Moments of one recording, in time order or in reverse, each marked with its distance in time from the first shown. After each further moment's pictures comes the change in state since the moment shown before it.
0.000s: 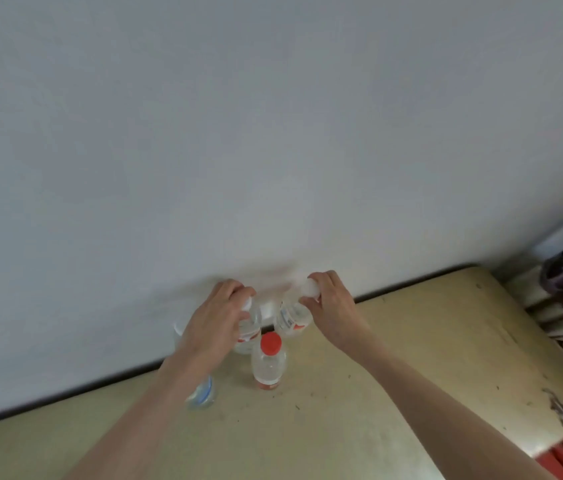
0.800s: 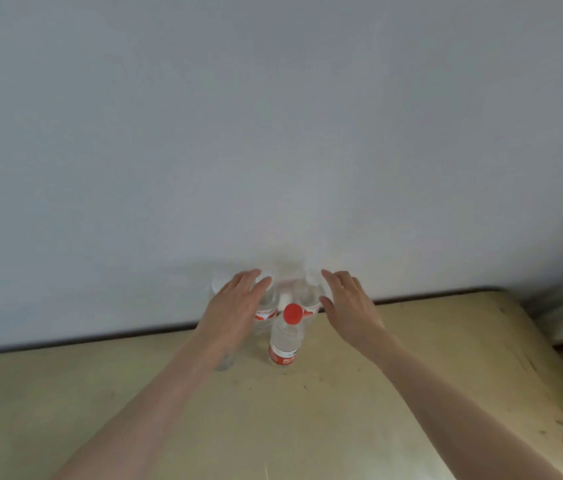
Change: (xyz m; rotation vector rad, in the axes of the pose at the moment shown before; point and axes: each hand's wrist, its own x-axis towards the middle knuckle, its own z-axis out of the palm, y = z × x) left_hand -0.050 -0.009 0.007 0.267 0.056 0.016; right_hand -0.028 -0.007 0.004 -0.362 -0.141 -0.153
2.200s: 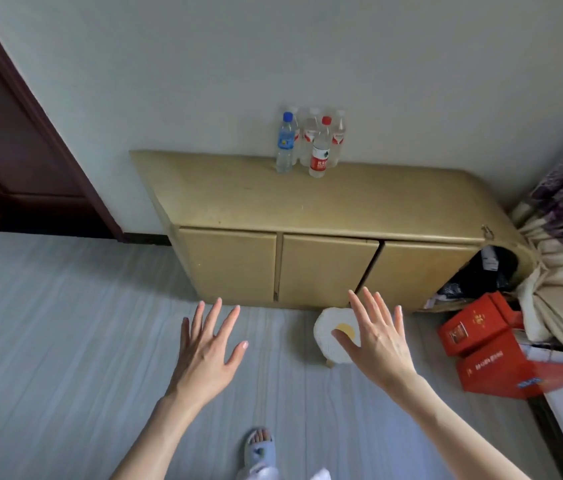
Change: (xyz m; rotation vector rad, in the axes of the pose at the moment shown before) left_hand -0.719 0.345 -0.029 -0.143 0.007 -0.533; right_hand -0.724 -0.027 0.094 -0.096 0.084 -0.143
